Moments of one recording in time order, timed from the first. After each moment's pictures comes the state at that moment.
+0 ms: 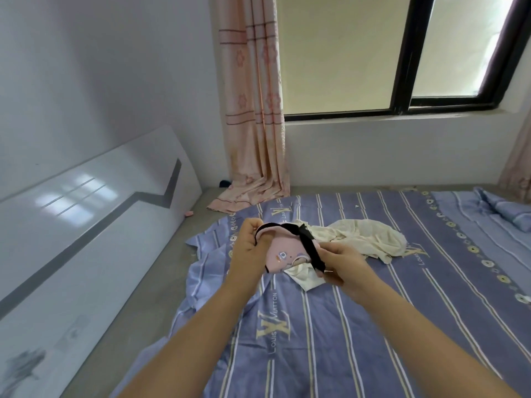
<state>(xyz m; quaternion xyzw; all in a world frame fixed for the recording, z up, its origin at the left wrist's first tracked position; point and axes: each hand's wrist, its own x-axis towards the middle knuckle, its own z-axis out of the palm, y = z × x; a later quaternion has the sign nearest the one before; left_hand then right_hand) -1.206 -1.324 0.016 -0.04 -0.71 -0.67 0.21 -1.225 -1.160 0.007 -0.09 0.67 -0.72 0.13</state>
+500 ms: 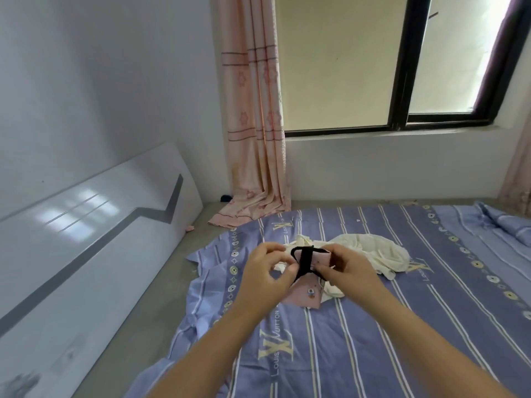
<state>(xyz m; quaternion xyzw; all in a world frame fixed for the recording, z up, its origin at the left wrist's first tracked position) -1.192 -1.318 0.029 -0.10 -0.85 -0.47 0.22 -1.225 -1.159 0.028 -0.19 0.83 -0.51 -0.07</state>
